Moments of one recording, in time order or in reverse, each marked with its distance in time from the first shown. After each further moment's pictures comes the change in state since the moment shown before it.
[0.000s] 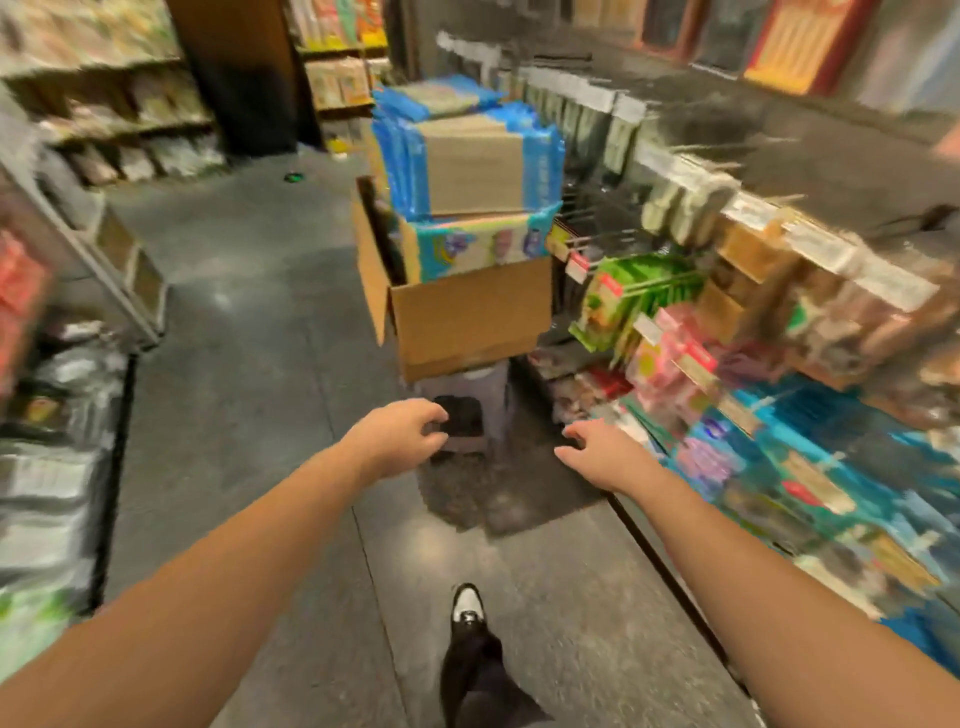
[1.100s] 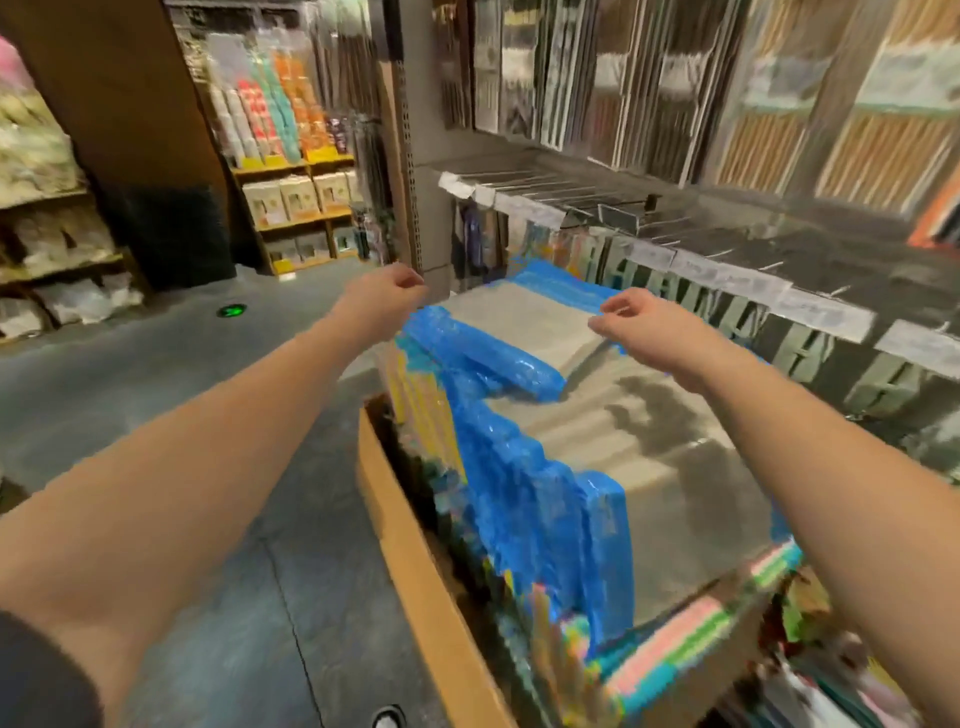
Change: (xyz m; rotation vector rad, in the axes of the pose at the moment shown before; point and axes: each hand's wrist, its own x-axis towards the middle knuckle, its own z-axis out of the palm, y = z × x) left_hand 0.610 -0.276 -0.516 -0.291 0.481 0.088; right_hand 0.593 -0.343 -0.355 0.337 0.486 0.054
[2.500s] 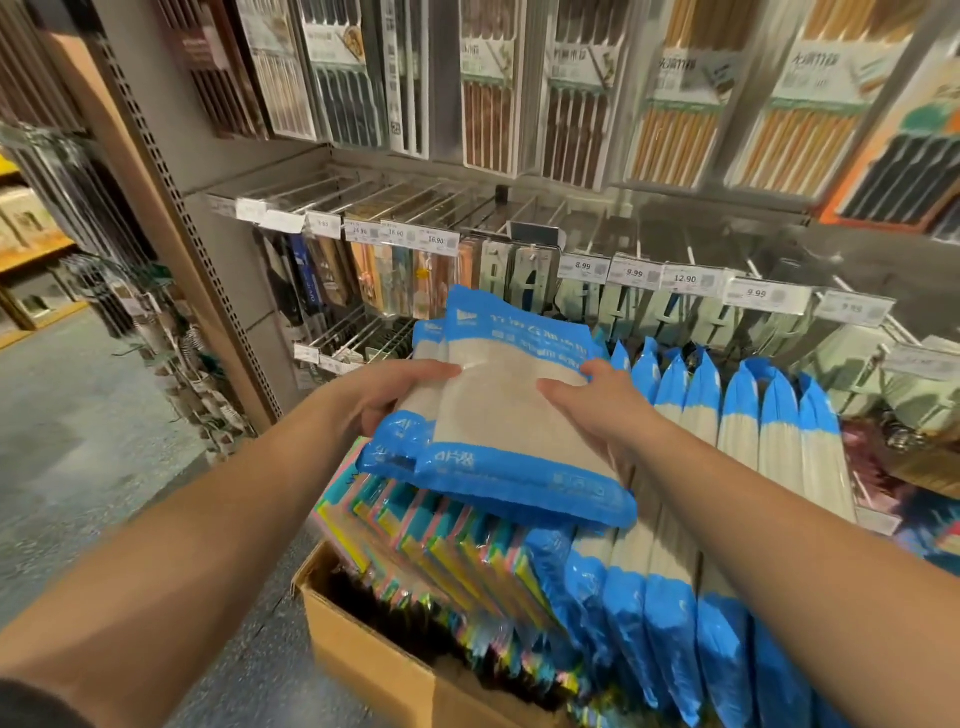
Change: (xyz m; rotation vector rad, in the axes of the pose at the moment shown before) left_hand 0.258 -0.057 0.078 -0.690 -1.233 -0.235; right_hand 0.138 -0.049 0.118 0.147 0.328 0.689
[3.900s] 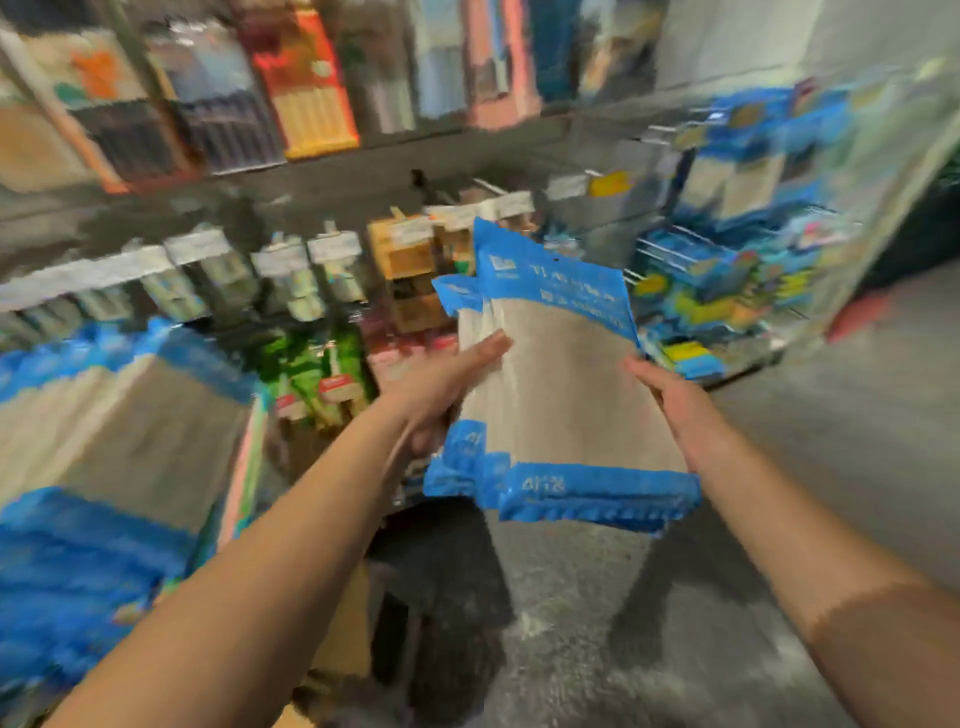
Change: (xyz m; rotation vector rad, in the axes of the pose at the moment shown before) left_hand -0.096 -0.164 0.749 0.255 -0.537 0.194; right_hand -0.366 0.603 -0.366 1.377 0.440 0.230
